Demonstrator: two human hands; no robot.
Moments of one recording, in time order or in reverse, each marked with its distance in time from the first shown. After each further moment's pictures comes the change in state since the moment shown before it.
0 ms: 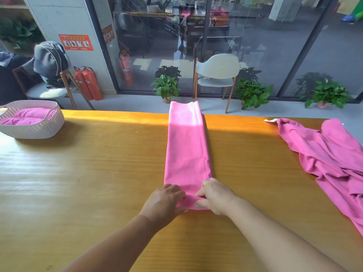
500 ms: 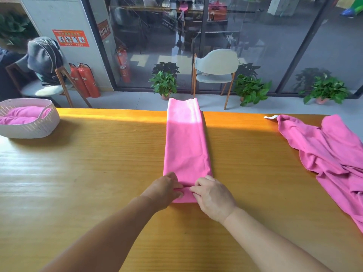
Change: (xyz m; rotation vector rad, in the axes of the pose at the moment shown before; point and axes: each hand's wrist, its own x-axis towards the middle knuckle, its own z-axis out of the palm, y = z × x) left_hand 0.035 -0.012 -0.014 -0.157 -0.235 -0.175; right_hand 0.002 -0.003 0.027 -0.069 0.503 -0.257
